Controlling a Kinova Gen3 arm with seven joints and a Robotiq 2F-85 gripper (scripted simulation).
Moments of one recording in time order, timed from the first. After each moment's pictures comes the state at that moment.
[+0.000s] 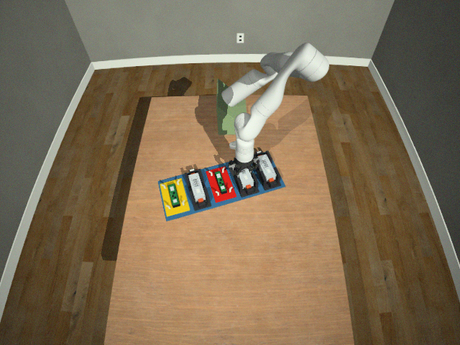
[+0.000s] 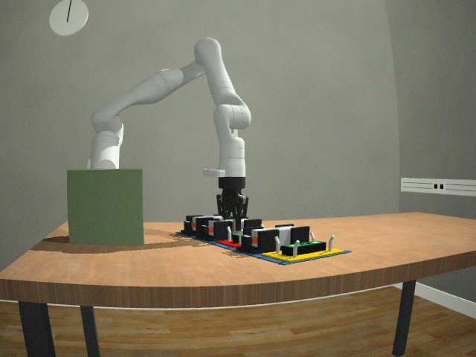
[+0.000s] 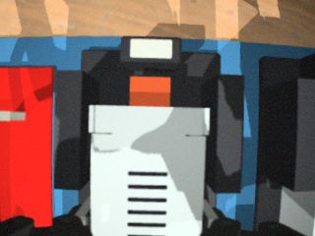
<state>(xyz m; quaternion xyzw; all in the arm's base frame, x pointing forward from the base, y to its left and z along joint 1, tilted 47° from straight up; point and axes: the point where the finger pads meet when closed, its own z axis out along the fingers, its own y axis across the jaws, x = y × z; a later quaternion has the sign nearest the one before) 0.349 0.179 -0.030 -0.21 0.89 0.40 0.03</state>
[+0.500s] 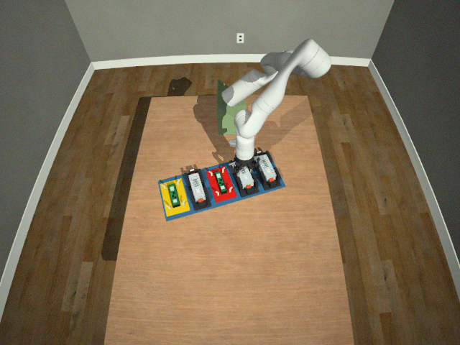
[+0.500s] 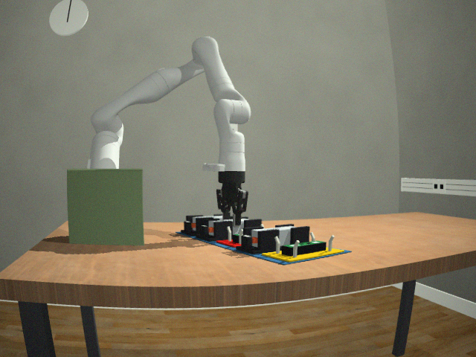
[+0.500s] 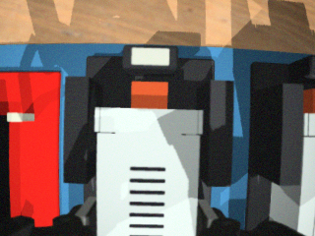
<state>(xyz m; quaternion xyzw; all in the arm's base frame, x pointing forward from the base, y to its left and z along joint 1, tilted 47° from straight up) 0.351 0.168 -0.019 -0.21 0.89 0.40 0.03</state>
